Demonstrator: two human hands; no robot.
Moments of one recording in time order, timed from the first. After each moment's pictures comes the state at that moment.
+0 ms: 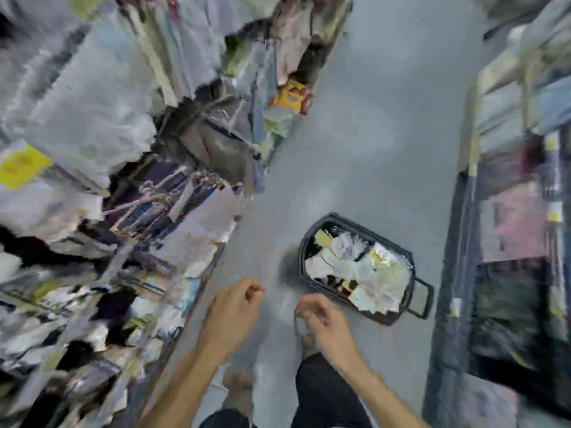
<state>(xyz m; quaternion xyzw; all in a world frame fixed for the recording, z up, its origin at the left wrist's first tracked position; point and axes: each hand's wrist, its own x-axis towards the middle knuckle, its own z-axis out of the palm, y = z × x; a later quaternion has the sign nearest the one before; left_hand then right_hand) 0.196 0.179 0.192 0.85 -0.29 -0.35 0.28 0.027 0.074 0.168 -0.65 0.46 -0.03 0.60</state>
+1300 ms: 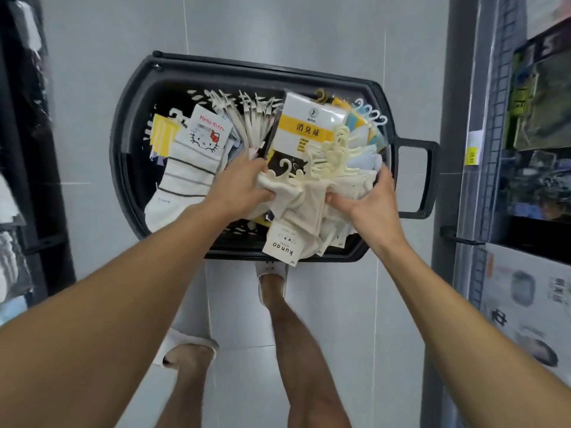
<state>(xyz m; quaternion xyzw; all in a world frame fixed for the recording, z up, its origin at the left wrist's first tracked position) 0.003 -0.198 -0.286 0.71 -0.53 -0.46 0.01 -0.222 -0.223 -0.263 -0.47 0.73 -0.10 0.50</state>
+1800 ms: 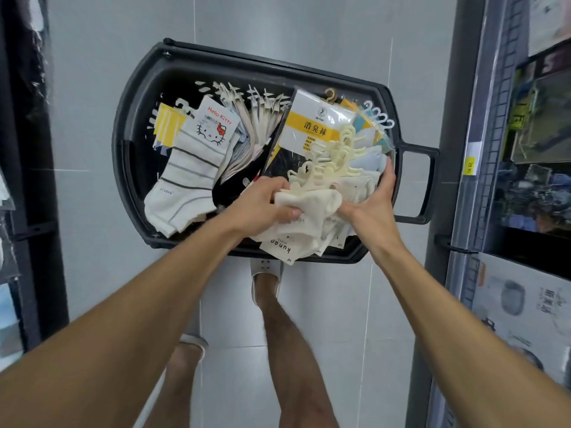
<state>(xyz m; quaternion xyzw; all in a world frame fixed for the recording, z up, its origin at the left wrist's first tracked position) -0.017 -0.169 -0.271 0.63 -0.32 -0.68 0.17 -0.217 -0.214 -0.264 -0.45 0.70 -0.14 0.54</state>
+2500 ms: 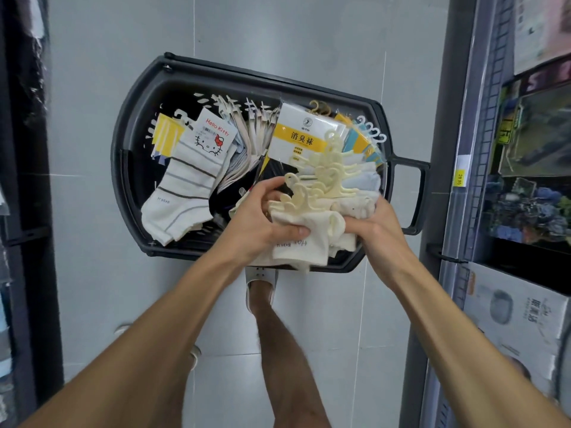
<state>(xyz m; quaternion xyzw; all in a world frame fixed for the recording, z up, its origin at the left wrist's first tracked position) -0.027 -0.154 -0.249 0.64 -0.20 -0.67 0.32 -0.219 -0.223 -0.218 -0.41 0.59 -0.13 0.68</state>
